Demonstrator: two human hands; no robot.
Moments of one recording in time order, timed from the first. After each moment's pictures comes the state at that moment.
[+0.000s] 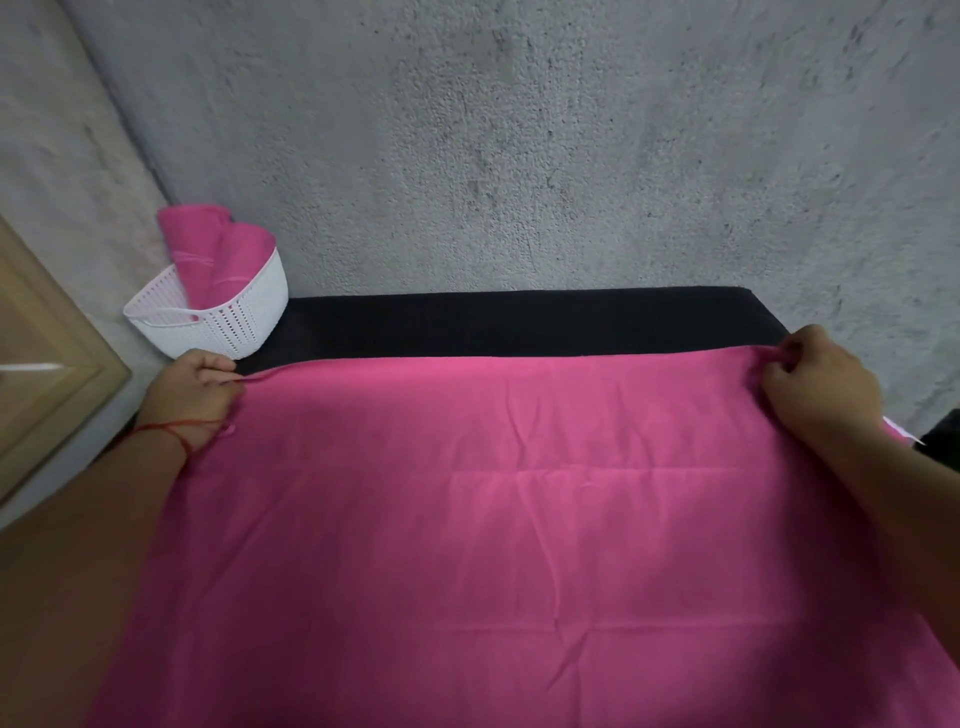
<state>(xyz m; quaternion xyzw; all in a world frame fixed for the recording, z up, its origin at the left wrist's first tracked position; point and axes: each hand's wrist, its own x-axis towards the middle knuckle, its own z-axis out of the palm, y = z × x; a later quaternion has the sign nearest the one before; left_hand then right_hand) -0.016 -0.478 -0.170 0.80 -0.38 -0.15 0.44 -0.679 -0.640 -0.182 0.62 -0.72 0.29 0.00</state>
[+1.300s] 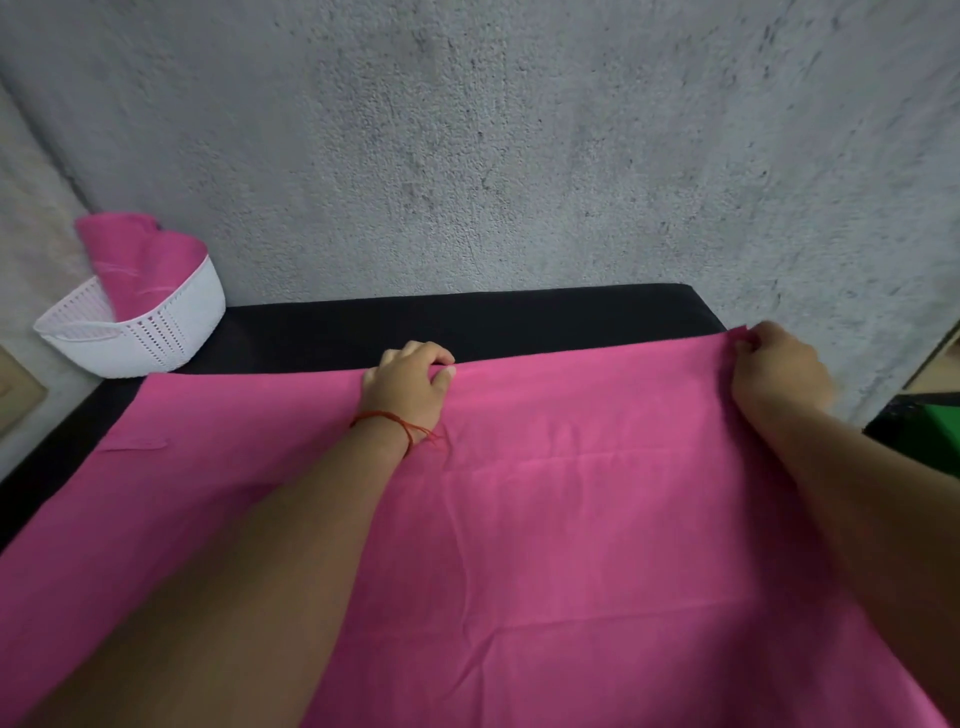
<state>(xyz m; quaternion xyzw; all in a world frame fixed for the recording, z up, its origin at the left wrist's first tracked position) -0.292 -0.585 -0.192 0.72 -0.64 -0.04 0.26 -0.708 -0.656 -0.173 0.56 -0.77 0.30 -0.02</state>
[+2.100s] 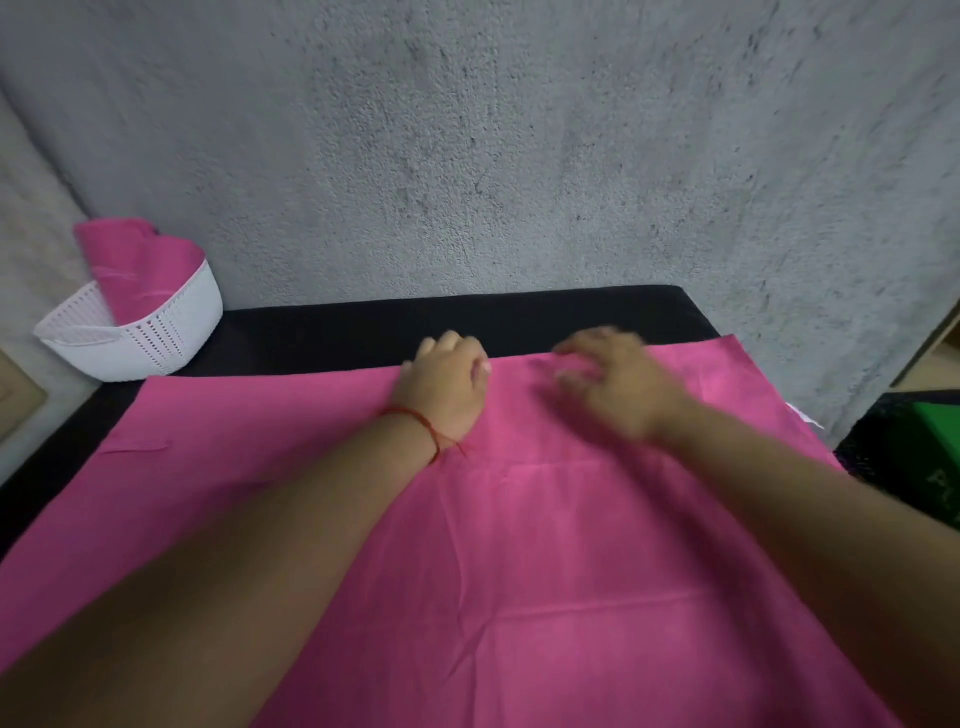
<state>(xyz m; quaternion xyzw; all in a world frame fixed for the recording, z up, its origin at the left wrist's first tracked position) -0.340 -0.568 -0.162 0.68 -0.70 0.03 0.21 -0.596 -0.596 -0.146 0.84 -0.49 0.20 -0.11</state>
